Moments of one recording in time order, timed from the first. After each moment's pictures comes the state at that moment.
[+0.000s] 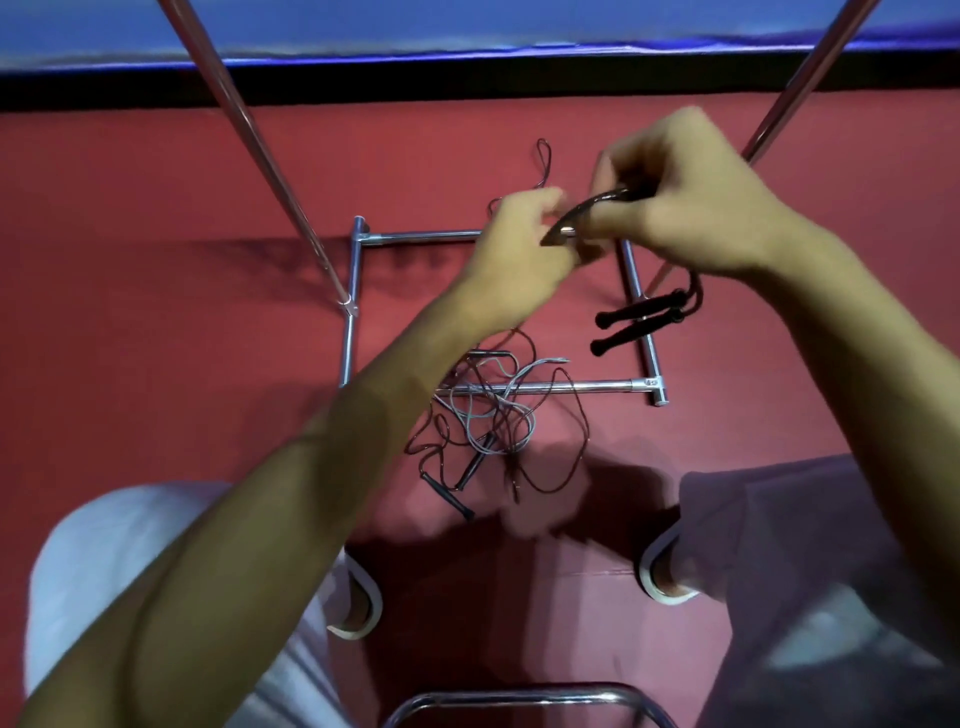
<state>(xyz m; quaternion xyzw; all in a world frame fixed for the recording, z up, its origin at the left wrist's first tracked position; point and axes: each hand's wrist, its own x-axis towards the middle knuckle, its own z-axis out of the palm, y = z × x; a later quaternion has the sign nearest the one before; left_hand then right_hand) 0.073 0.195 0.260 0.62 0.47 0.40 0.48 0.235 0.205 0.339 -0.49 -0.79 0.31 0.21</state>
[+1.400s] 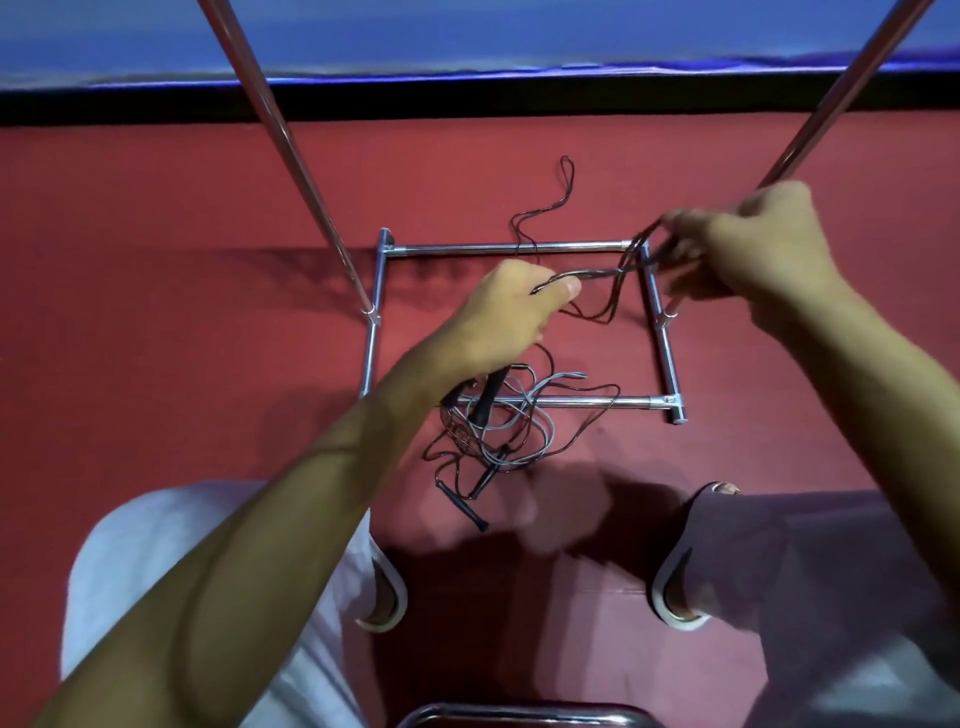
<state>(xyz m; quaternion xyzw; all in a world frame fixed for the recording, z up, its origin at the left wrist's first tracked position) 0.042 0.169 0.258 0.62 0.54 0.27 0.50 0.257 0.201 0.314 -0.72 -0.51 0.36 0.30</state>
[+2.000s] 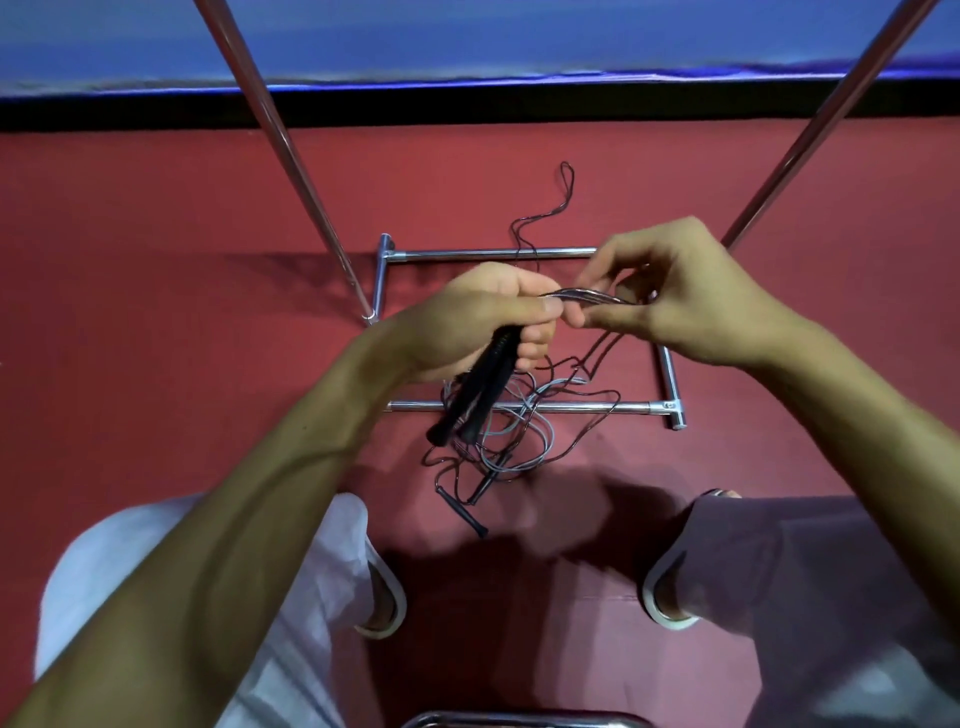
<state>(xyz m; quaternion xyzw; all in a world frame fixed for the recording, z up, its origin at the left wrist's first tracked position) 0.015 0.161 0.284 0.52 0.35 0.26 0.74 0.234 0.183 0.311 -0.40 -0.78 0.42 0.24</state>
